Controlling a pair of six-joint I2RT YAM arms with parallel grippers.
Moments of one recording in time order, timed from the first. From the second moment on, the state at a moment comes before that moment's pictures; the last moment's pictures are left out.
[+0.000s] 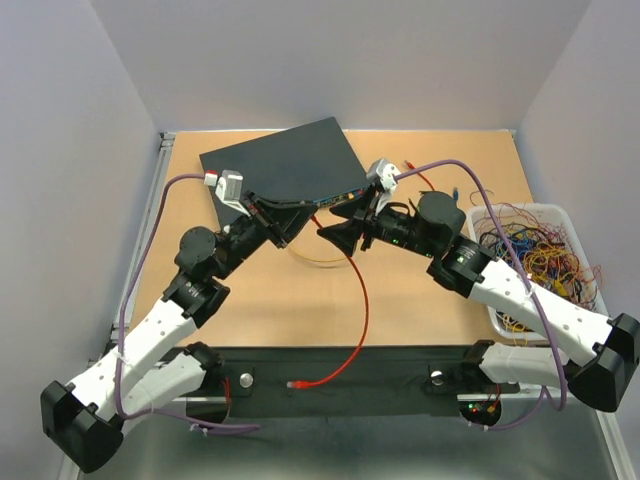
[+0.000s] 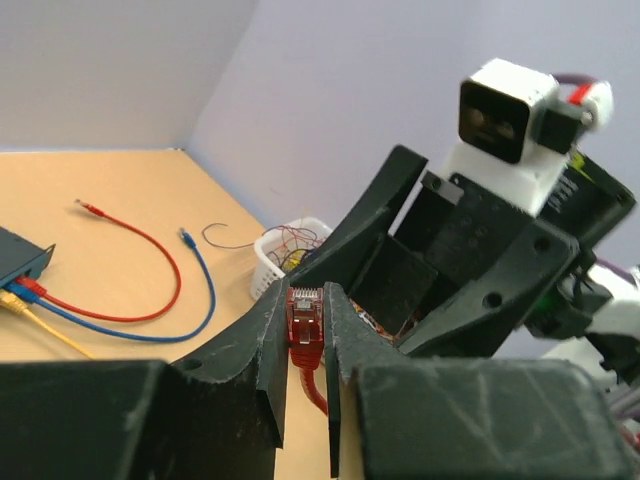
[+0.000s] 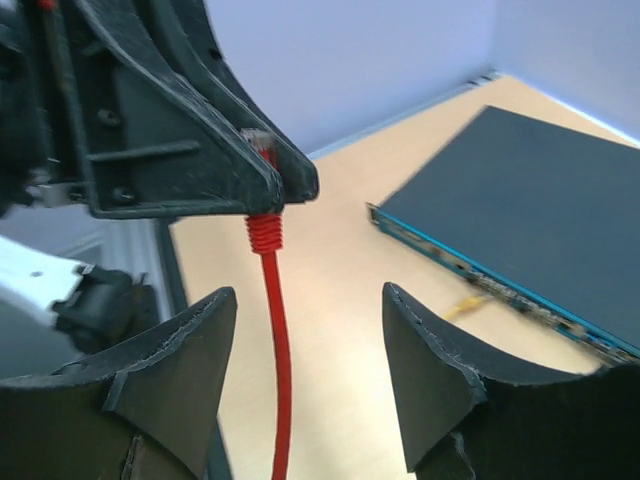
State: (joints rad) left arm -0.61 0.80 0.66 0.46 0.26 -0.70; right arm 0.82 1.13 1.00 0.18 -0.34 0.20
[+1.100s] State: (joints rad) left arm -0.77 0.89 0.72 0.27 -0.05 -0.70; right arm 0.89 1.21 1.07 0.06 -0.10 0.10
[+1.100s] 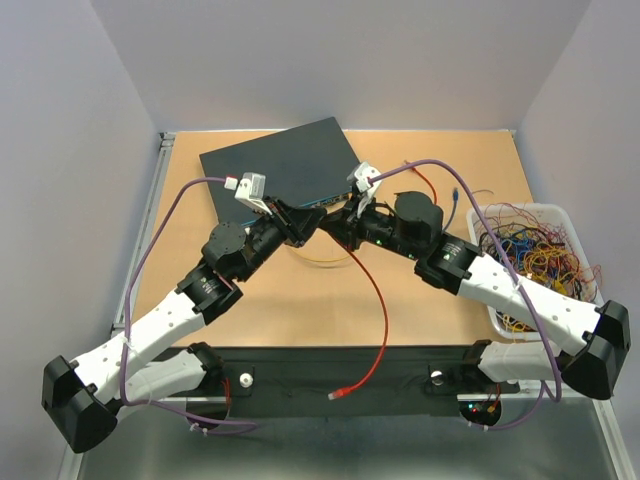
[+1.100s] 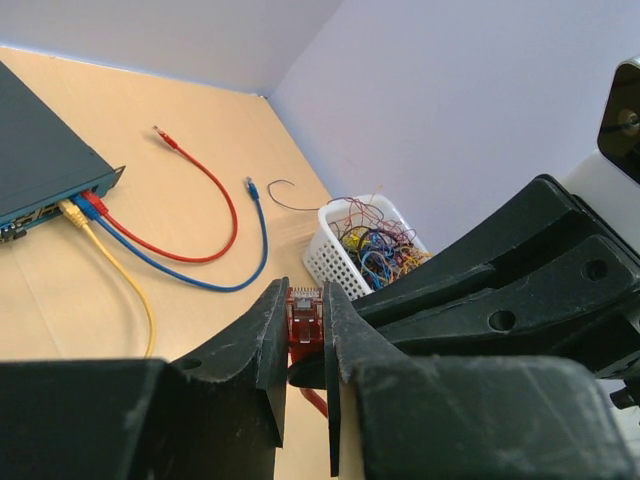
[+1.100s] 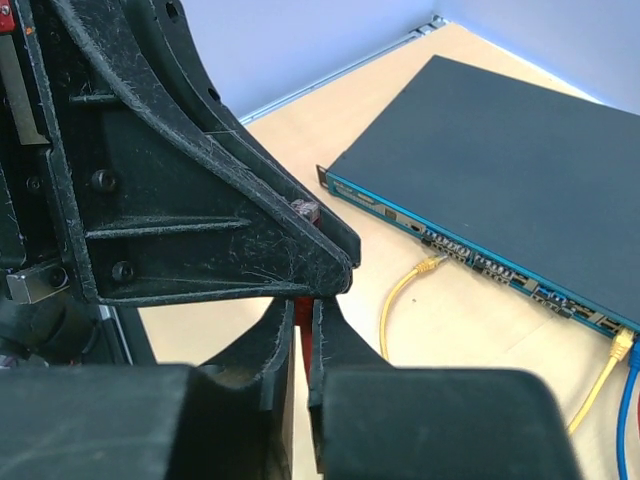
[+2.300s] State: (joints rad) left arm -0.78 0.69 0.63 0.38 0.09 -0.54; right arm 0.66 1.14 0.80 0.49 -0.77 0.61
